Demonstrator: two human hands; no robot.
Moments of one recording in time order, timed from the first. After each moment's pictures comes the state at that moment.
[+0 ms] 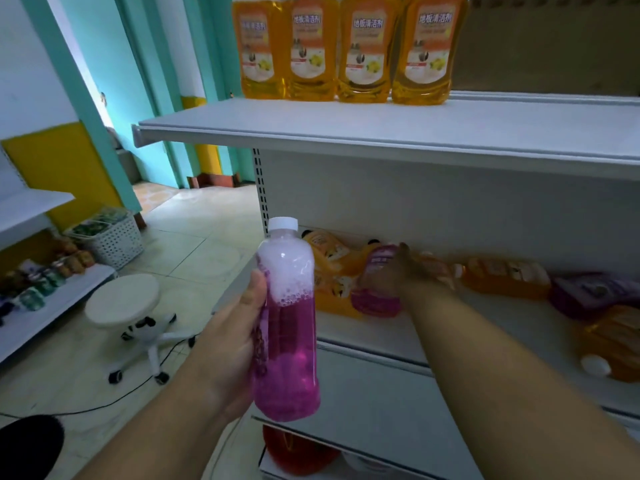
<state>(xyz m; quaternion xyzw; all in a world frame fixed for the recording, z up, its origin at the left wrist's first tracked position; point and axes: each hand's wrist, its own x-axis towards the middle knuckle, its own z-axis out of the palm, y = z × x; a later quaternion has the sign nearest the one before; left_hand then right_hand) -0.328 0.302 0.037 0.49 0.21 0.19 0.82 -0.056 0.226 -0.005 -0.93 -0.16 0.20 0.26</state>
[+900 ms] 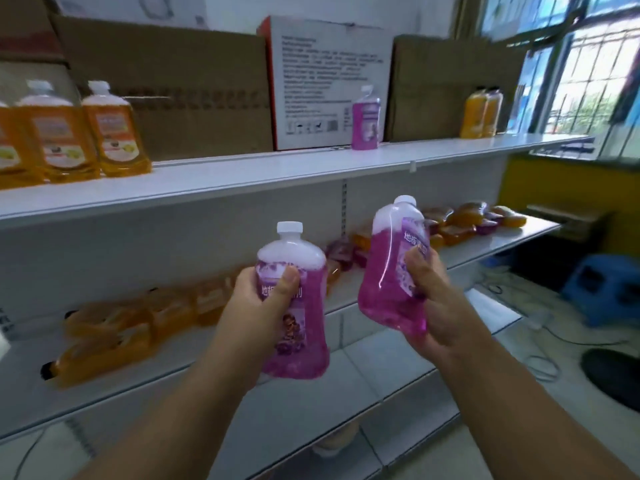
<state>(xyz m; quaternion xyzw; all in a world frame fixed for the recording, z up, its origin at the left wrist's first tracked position) -0.299 0.056 0.084 0.70 -0.04 0.07 0.71 -0.291 -0.173 0.084 -0.39 -0.09 0.00 0.92</state>
